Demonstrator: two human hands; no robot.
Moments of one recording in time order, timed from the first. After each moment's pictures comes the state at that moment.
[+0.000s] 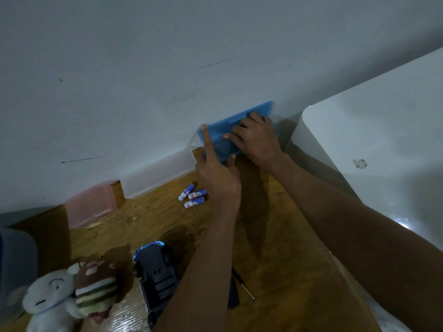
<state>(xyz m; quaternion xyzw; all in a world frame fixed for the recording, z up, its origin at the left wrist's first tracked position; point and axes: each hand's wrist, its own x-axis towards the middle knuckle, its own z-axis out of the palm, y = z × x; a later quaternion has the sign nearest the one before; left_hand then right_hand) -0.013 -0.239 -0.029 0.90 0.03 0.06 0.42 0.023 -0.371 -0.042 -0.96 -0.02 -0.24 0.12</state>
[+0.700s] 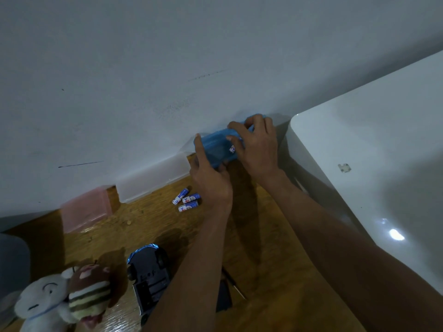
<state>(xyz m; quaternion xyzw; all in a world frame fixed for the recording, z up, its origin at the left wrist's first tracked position) -0.018 -0.237 -0.020 0.89 0.03 0.06 0.46 -0.003 -0.363 -0.022 -0.94 0.10 -0.29 0.17</state>
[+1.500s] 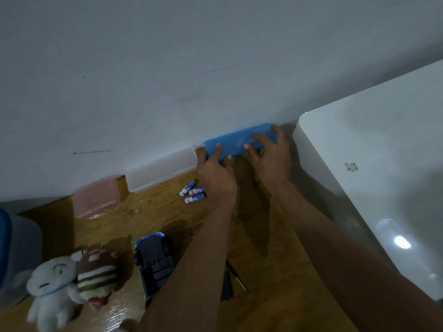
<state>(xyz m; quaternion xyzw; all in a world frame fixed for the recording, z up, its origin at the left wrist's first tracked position) -0.024 -0.233 -0.008 0.89 0.06 0.03 0.44 -0.039 -0.355 -0.039 -0.89 0.25 -0.16 0.36</state>
